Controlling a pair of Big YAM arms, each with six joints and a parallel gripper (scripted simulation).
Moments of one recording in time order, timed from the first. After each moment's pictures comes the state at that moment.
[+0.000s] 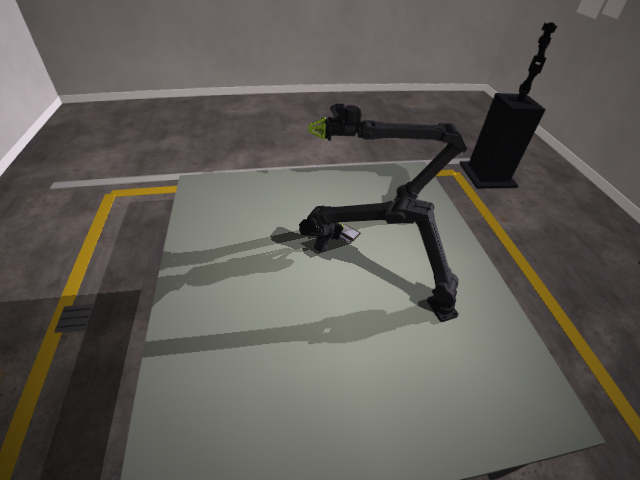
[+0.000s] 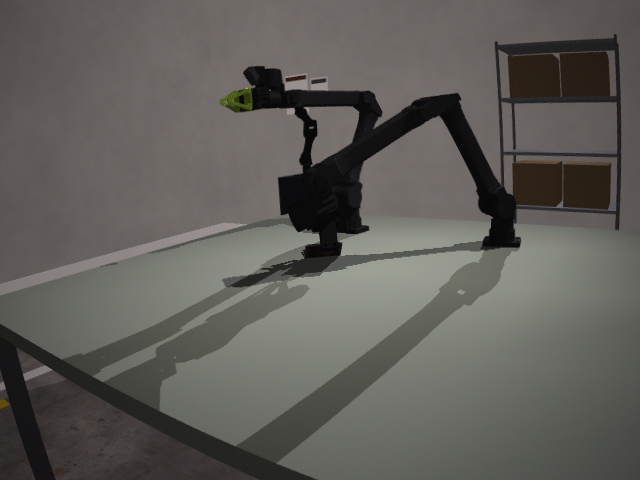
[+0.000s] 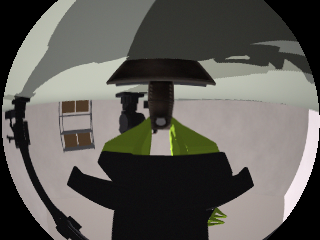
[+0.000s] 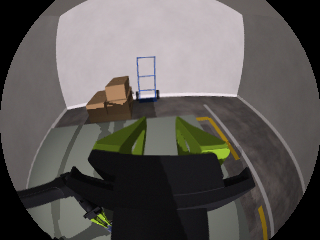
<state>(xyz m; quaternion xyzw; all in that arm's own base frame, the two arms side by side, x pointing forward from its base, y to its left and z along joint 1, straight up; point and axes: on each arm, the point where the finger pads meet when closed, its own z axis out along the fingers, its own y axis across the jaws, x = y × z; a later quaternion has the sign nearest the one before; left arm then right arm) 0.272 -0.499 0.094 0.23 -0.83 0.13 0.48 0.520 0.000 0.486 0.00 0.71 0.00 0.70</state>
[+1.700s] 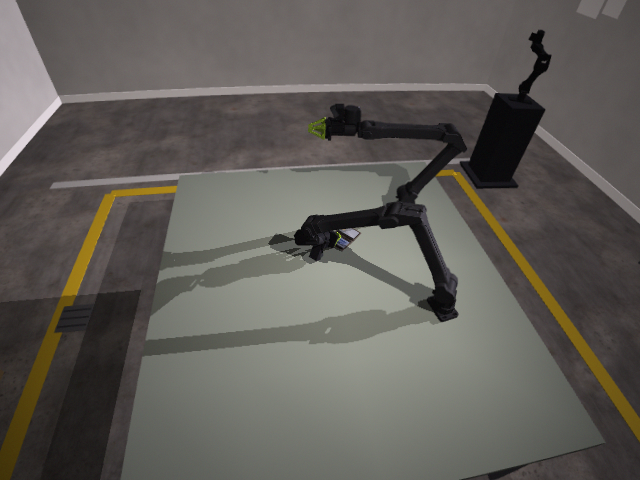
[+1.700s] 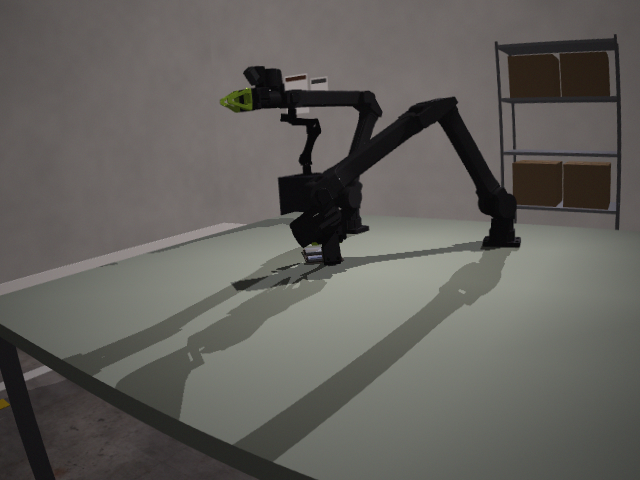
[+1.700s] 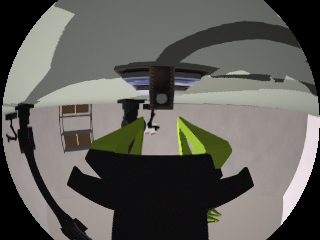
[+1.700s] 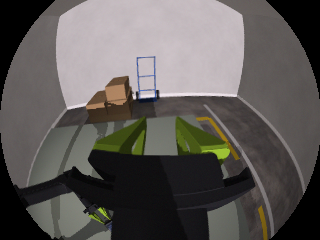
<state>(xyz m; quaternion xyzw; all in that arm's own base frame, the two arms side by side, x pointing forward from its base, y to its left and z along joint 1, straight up) 0.299 -0.482 0.066 0.24 -0.83 0.13 0.48 0.520 0.000 0.486 0.00 0.71 0.00 0.70</state>
